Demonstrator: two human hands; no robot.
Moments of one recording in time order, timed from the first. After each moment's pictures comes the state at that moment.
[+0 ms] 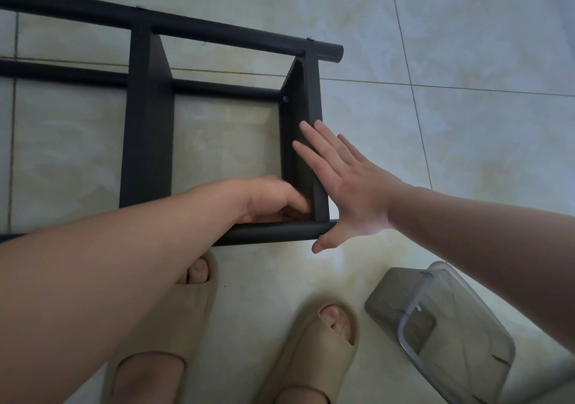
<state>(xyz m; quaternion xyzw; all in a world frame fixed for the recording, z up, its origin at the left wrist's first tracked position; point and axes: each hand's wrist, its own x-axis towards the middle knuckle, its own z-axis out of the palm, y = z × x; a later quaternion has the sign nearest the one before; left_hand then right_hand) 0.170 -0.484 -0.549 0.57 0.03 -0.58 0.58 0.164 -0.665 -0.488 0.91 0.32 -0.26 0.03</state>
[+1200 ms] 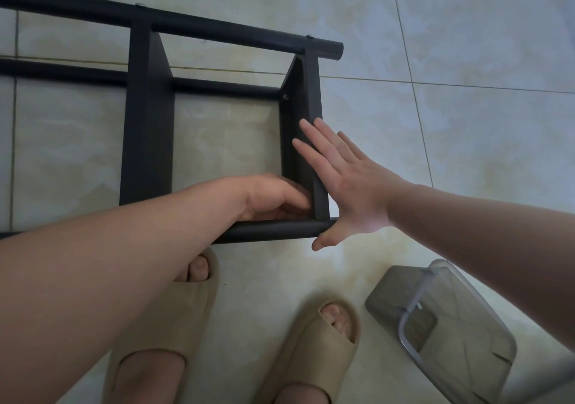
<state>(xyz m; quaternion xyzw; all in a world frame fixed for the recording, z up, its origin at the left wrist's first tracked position) 0.170 -0.483 -0.552 0.50 0.02 -0.60 0.62 0.164 -0.667 -0.491 0.91 0.32 -0.25 0.03</state>
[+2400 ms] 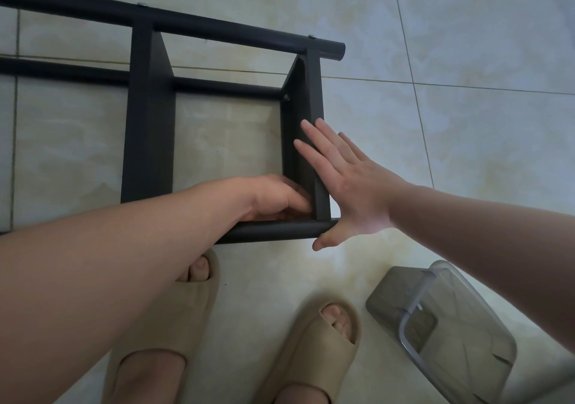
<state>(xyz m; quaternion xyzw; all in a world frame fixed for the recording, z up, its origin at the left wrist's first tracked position) 0.169 -0.486 -0.554 0.56 0.01 -0.58 0.59 0.164 -0.668 -0.491 0.91 0.32 -0.25 0.02</state>
